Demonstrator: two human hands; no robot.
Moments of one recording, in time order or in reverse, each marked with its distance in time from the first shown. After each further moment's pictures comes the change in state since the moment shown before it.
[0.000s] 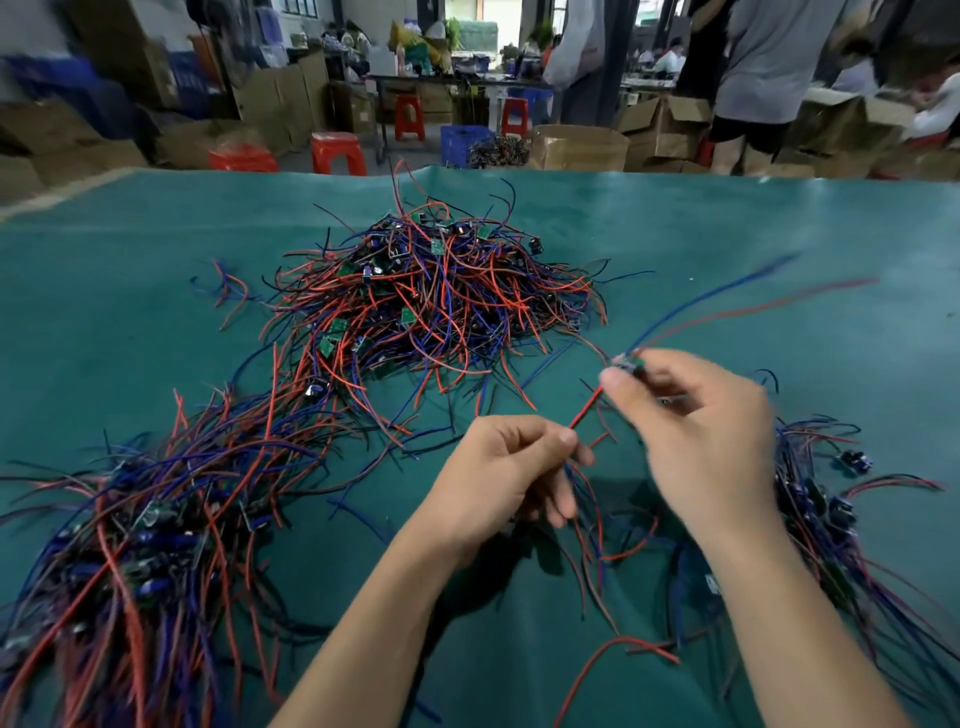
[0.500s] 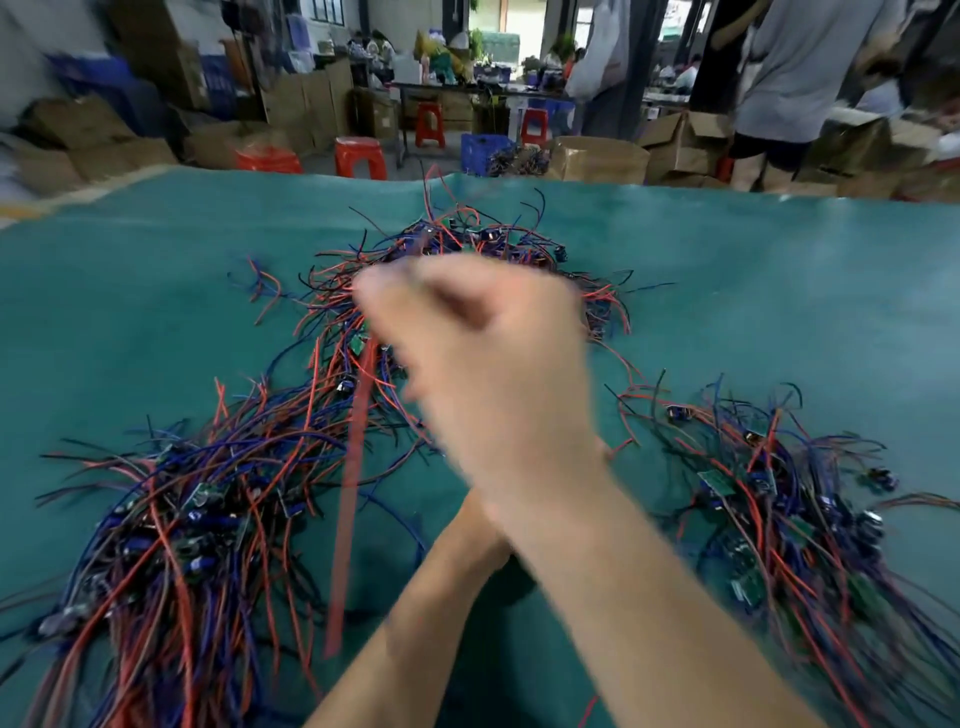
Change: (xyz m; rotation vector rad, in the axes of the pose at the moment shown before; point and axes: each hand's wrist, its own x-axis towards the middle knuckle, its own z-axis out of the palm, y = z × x) left_hand 0.003 -0.017 0.004 0.069 0.193 0.006; right_hand -0.019 -0.158 0.083 0.335 -0.300 -0.034
